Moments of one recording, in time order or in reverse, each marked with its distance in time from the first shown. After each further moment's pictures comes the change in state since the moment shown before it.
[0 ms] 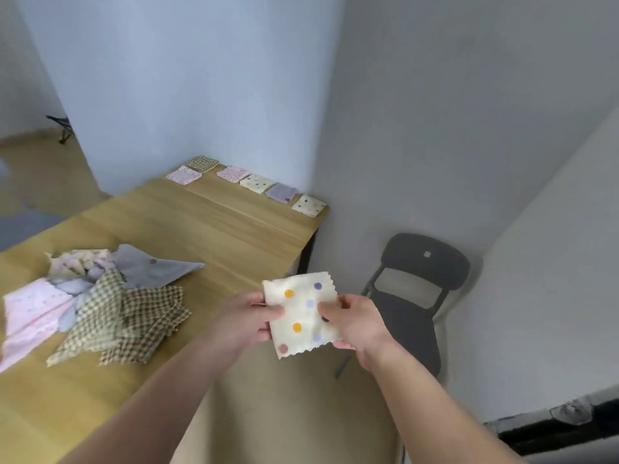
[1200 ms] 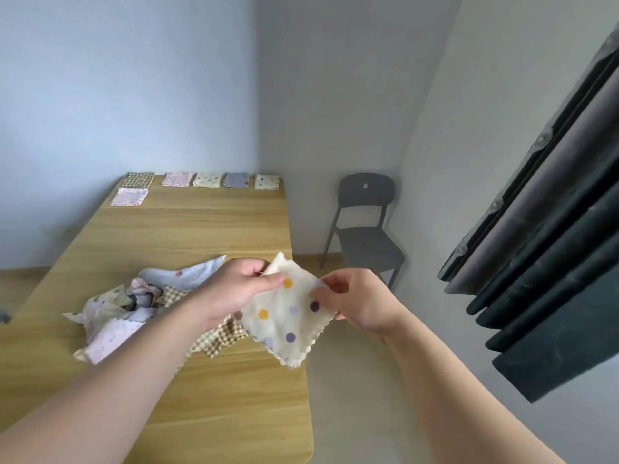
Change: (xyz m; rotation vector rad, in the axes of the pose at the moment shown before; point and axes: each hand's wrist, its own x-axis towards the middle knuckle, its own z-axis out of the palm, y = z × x) left_hand -0.086 0.060 -0.320 0.590 -0.619 0.211; right_hand -0.233 -0.057 0.316 -0.037 0.301 -0.187
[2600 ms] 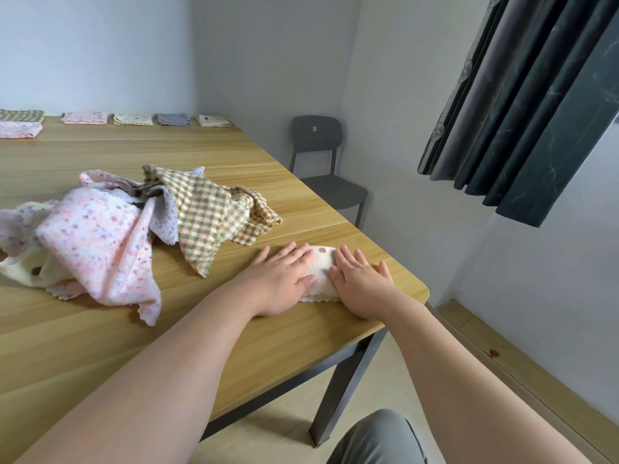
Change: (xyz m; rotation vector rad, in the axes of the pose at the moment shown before) left_hand 0.036 -0.411 -0.022 1.213 -0.393 0.571; right_hand 0.036 0.263 0.368 -0.787 0.259 0.343
